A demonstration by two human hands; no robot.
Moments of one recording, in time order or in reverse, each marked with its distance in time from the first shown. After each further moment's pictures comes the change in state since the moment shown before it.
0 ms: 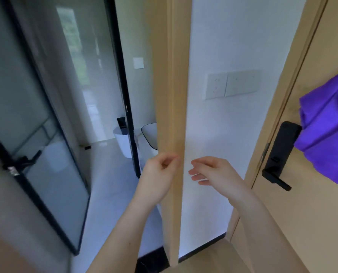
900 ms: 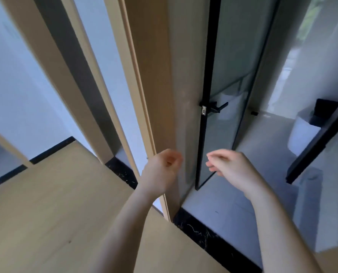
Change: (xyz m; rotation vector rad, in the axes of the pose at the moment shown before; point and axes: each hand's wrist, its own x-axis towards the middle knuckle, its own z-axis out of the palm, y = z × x) left_hand -0.113 -0.121 -0.298 0.474 0.851 -0.601; right_hand 0.096 -0.048 0.392 -0.228 -0.971 -0.244
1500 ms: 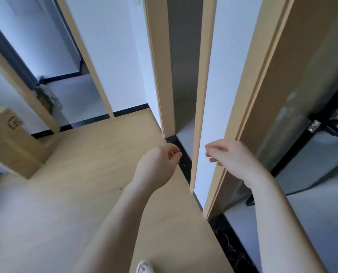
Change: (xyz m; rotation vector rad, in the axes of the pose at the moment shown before) left_hand -0.038 -0.109 -0.125 0.271 0.324 -0.397; right_hand 0.075 -0.077 0.180 -0.223 -0.518 -0.222
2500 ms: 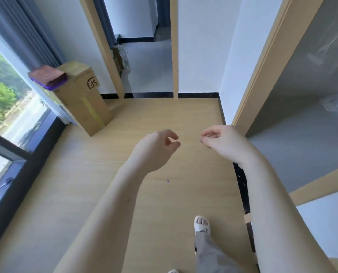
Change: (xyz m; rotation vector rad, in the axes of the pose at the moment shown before) left_hand 0.144 -0.317 -0.196 -0.059 0.089 -0.377; right_hand 0.264 -0.200 0.323 -0.246 -0.390 -0.219
